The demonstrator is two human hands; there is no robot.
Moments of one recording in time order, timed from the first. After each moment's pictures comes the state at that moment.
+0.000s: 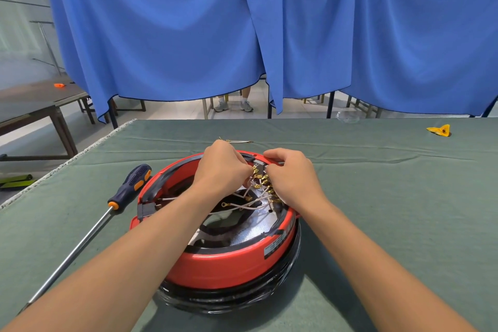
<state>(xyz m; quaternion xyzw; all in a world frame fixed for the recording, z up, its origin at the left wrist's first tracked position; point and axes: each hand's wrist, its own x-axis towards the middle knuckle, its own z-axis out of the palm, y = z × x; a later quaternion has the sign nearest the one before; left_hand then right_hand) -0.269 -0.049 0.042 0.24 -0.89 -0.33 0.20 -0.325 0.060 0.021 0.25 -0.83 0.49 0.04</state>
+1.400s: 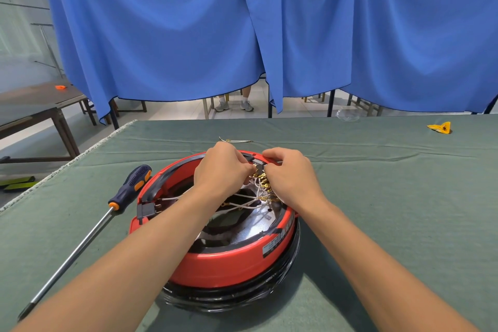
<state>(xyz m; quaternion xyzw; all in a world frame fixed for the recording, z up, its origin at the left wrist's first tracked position) -0.271 -0.048 0.038 0.24 -0.91 -0.29 0.19 -0.327 0.061 0.019 0.27 -0.84 0.48 0.04</state>
